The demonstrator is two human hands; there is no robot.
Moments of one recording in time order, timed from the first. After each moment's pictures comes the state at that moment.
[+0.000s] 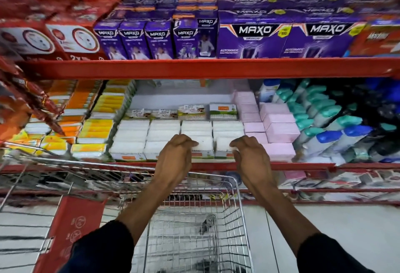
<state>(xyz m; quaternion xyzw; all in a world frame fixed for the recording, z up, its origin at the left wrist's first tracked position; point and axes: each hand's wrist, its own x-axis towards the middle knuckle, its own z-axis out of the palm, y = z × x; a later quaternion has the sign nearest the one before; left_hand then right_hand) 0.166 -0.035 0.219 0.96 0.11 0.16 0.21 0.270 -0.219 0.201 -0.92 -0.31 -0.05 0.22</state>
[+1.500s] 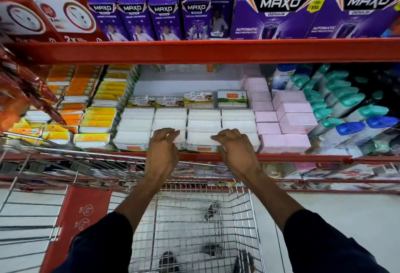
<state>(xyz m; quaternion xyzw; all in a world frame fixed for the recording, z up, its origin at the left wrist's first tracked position) 0.156 0.018 0.167 0.94 0.22 0.14 0.19 0.273 -0.168 0.160 -0.89 -0.40 0.02 0.21</state>
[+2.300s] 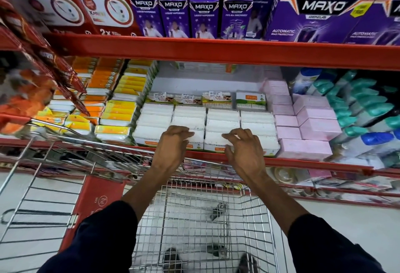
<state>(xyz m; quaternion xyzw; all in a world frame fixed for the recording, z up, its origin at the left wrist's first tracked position) 0.143 0.053 0.170 0.95 0.19 0.12 0.24 0.257 -0.138 0.155 -0.91 -0.37 -0.03 0.19</state>
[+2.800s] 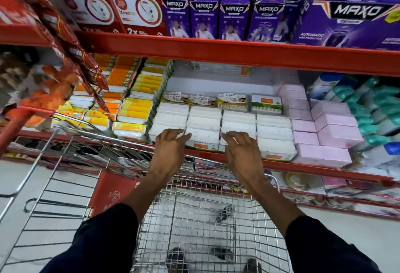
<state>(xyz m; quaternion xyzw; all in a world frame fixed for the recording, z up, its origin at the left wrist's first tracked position) 0.108 0.082 0.160 0.96 0.24 0.09 0.13 0.234 -0.101 0.147 -0.89 -0.41 -0.06 0.18</state>
